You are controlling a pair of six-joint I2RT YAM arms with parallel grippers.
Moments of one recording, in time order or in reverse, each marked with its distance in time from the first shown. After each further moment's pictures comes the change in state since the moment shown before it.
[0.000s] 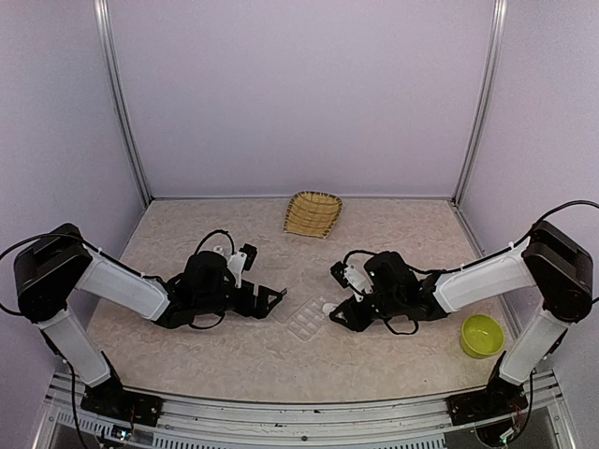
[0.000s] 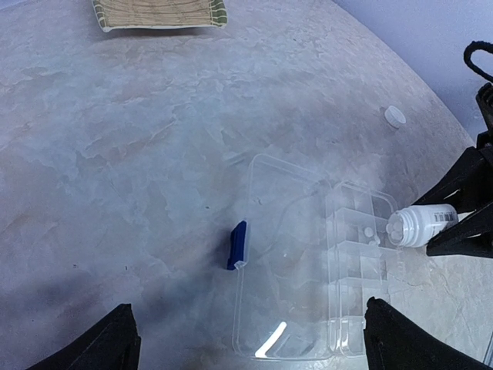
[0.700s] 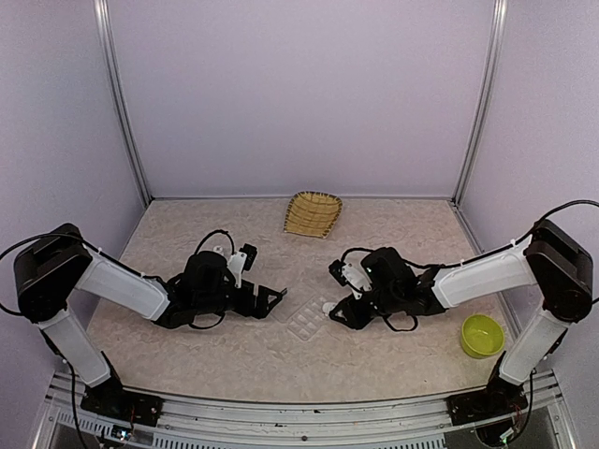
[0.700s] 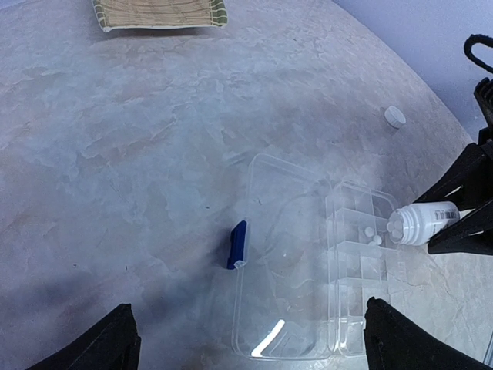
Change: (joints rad) left arm 0.000 0.000 0.000 0.000 0.000 0.000; right arm 0.000 0.000 0.044 -0.079 0.005 -0.003
